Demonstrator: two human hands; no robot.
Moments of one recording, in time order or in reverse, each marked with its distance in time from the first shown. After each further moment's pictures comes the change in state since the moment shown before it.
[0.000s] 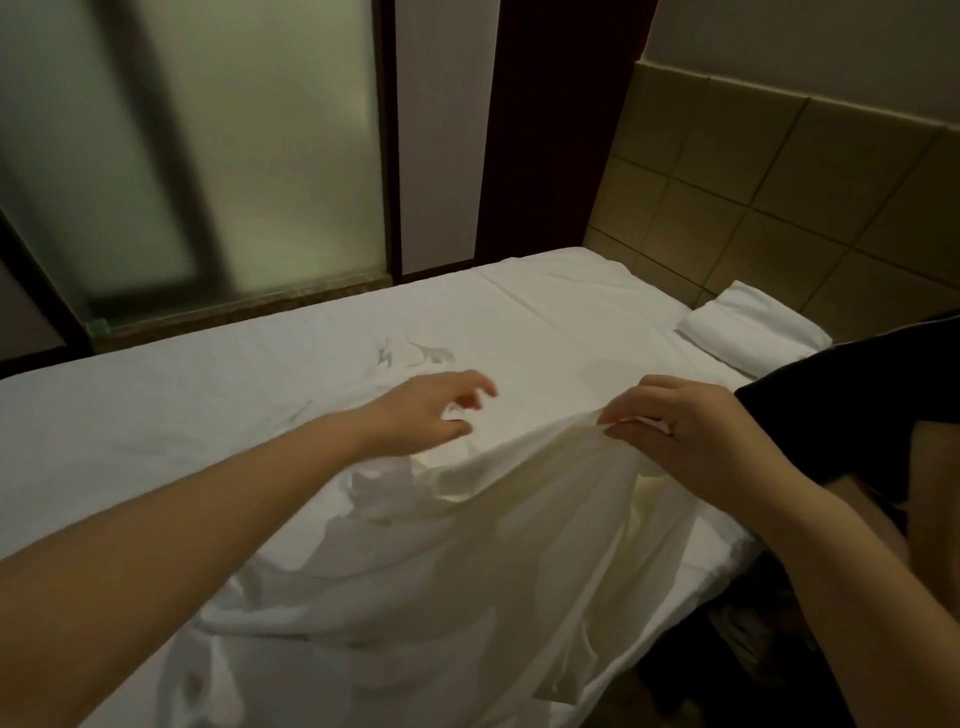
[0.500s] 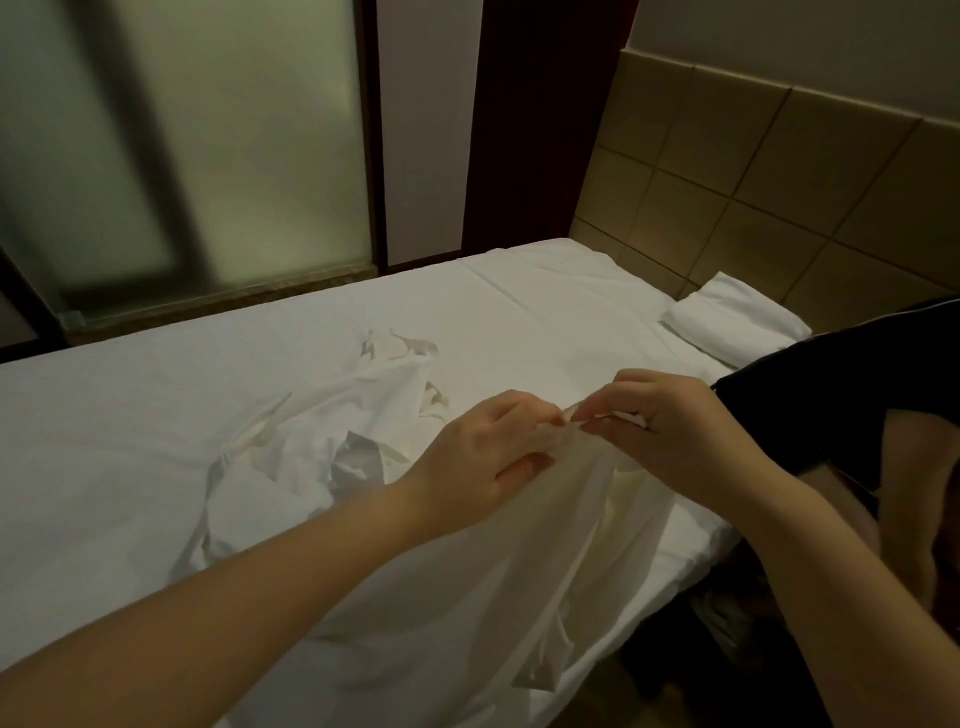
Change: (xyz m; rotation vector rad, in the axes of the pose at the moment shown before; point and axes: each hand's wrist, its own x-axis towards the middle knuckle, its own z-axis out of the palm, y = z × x) left_hand -0.010 0.068 0.065 -0.078 0.424 0.465; right_hand -0.005 0.004 -0.005 0.032 -0.023 -0.019
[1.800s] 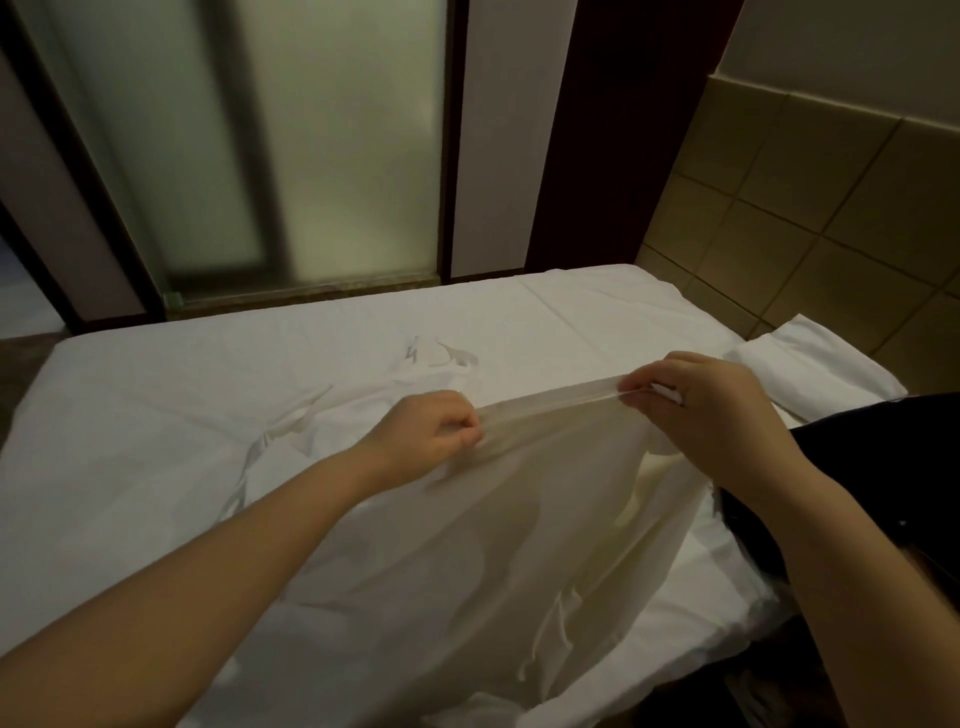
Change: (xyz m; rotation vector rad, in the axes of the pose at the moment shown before) left_hand -0.002 -0.041 -0.022 0.096 -0.086 -0.552; right_hand 0.032 0.051 -0.016 -0.051 0.114 0.010
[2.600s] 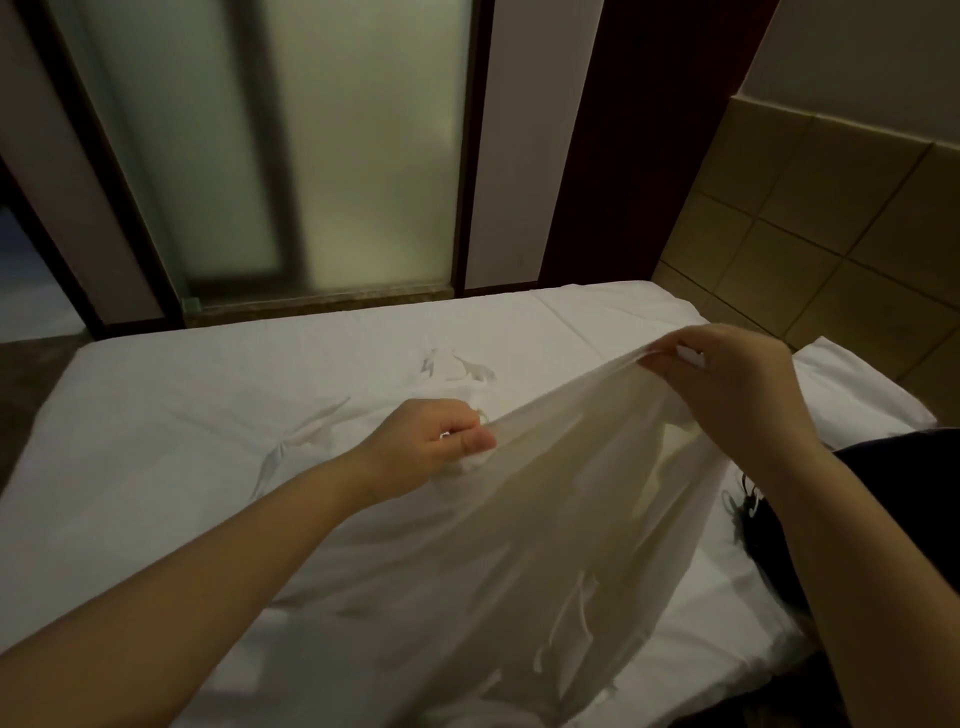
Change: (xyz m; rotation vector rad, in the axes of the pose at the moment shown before) left_hand -0.012 0.004 -0.035 -0.223 0.037 -0.030; right_hand 0.042 -0.021 0.005 -0.005 0.227 -0.003
